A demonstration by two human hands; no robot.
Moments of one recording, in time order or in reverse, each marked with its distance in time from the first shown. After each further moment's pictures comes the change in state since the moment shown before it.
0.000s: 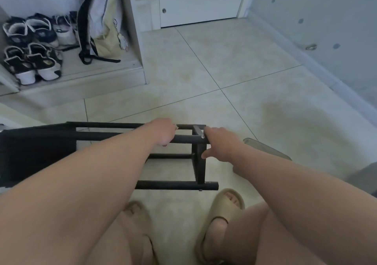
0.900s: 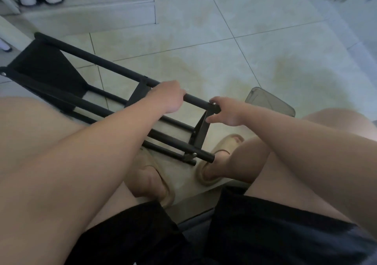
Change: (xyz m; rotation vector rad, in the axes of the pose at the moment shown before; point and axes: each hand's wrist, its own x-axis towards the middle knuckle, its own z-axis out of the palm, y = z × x) left_hand -0.097 0.000 0.084 -0.307 0.229 -0.108; right_hand -0.071 -0.043 0.046 0.172 -0.266 0.073
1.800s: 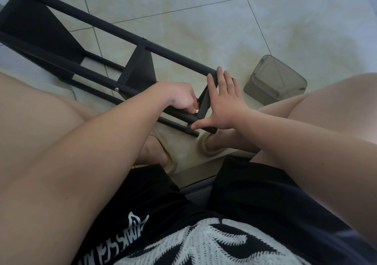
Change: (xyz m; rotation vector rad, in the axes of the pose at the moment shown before) left_hand -0.021 0.004 0.057 -0.199 -0.561 0.043; right_hand -0.022 -0.008 0.082 -0.327 0.174 -0.078
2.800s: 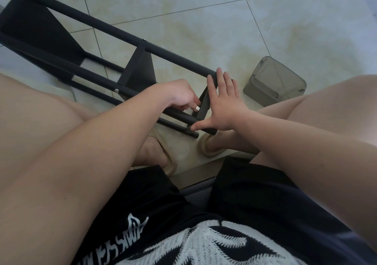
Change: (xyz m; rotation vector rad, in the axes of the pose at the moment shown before) left_hand 0.000 -0.002 0.002 -0.351 0.120 -0.062; right_hand -0.001 -0.001 -0.002 -0.007 -0.006 -0.001
